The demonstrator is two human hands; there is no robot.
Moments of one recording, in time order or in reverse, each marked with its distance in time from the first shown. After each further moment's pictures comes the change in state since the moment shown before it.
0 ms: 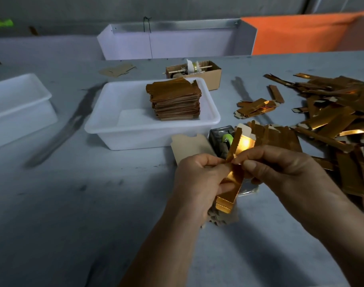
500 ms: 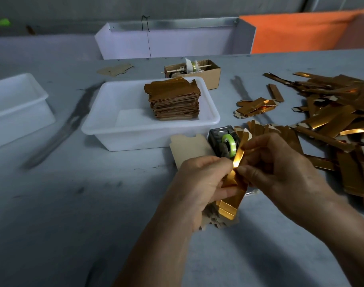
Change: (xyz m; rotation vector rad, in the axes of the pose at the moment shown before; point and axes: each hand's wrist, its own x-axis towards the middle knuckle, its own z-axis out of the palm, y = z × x) left_hand 0.000 0.003 -0.006 -0.042 -0.163 -0.066; right_hand 0.011 0.009 0.003 -0.294 0.062 0.008
